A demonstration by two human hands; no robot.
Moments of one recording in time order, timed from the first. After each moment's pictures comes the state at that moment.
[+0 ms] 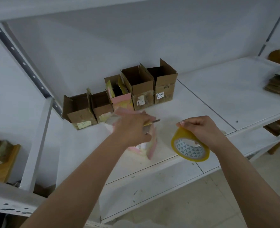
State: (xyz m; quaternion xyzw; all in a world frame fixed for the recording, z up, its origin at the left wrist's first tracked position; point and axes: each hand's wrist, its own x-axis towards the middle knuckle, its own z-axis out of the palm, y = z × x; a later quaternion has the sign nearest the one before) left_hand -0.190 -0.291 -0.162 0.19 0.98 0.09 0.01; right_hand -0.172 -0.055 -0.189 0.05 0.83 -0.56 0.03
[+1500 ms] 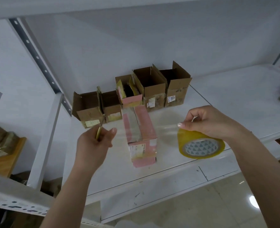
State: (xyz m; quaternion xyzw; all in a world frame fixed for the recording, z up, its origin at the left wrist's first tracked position) left_hand -0.127 -0.388 -0.175 -0.12 0.87 0.46 -0.16; right_hand -0.194 -0.082 -0.130 -0.08 0.88 -0.45 0.11
